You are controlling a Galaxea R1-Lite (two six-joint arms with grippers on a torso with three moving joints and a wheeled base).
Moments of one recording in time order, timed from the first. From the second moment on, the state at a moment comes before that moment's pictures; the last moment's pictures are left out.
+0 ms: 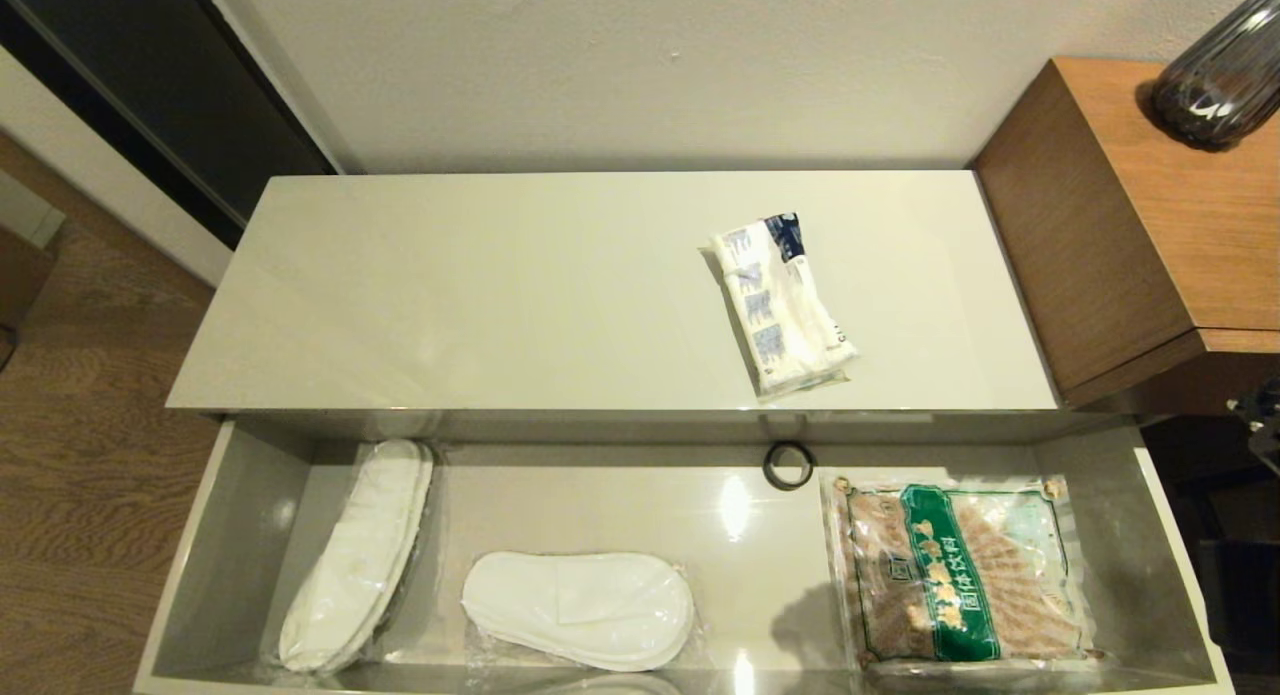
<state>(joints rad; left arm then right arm) -0.01 0.00 0.00 -0.01 0.00 0.00 0.59 1.22 -0.87 0.80 -0.62 0.68</state>
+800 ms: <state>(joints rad) -0.01 0.00 0.00 -0.01 0.00 0.00 0.30 0.93 -1.26 1.42 -0.55 0.93</state>
